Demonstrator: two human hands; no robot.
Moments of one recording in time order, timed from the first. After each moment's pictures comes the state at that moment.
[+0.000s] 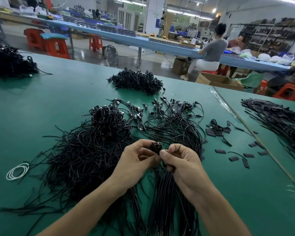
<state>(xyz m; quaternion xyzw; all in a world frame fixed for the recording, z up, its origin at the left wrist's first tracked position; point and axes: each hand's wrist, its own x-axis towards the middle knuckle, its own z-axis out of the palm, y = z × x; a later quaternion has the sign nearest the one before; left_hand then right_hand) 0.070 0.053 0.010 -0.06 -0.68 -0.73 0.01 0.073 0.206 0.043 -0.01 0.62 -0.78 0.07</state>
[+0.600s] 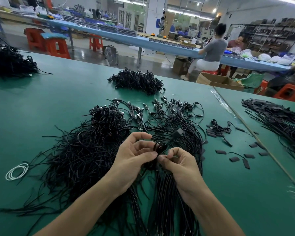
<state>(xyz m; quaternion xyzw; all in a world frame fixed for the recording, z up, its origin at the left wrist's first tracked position) 0.068 0.050 0.015 -0.07 -0.52 -0.85 0.00 0.071 0.204 0.028 -0.02 0.65 -0.76 0.06</state>
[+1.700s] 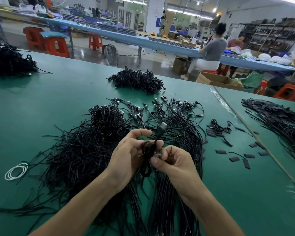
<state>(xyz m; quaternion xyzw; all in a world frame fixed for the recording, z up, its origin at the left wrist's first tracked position) 0.066 0.041 0.025 -0.06 -0.45 -0.89 -0.05 0.076 0.197 0.037 -0.10 0.68 -0.72 0.06</state>
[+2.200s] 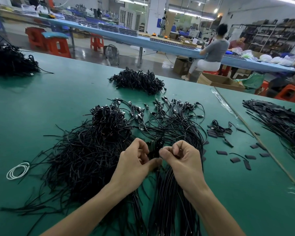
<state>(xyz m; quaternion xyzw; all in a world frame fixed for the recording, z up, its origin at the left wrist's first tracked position) 0.070 0.050 0.000 -0.06 -0.78 -0.61 0.11 0.066 0.203 0.035 -0.07 0.72 -0.69 -0.04</state>
